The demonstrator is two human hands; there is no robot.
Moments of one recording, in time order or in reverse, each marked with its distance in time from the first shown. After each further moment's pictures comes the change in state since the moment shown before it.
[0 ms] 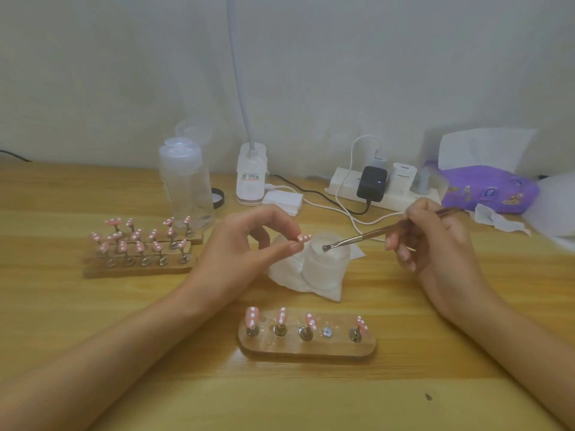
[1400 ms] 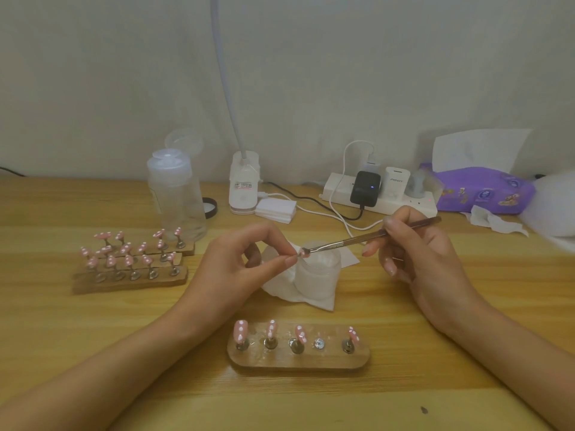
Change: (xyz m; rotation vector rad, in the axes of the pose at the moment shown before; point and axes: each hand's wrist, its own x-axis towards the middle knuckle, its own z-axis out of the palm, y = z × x) left_hand -0.002 -0.006 0.007 0.039 -0.029 0.027; right_hand -0.003 0.002 0.001 -0.011 -0.125 -0.001
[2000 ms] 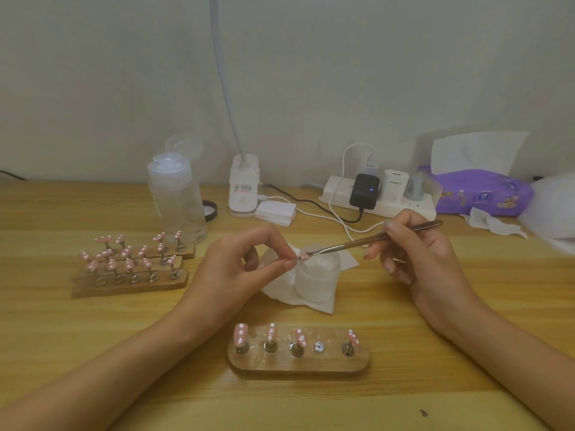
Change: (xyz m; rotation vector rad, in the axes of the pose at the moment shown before) left_hand 0.001 0.002 -0.003 0.071 -0.004 0.053; right_hand -0.001 -0.001 0.000 0.000 0.007 -0.004
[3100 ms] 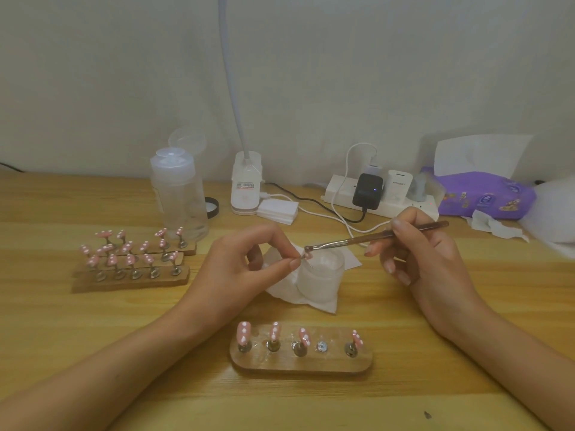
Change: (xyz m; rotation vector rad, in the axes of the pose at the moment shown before) left_hand -0.002 -0.003 0.001 -0.044 -0.001 -0.001; right_hand 0.000 0.000 0.002 -0.014 -0.014 -0.023
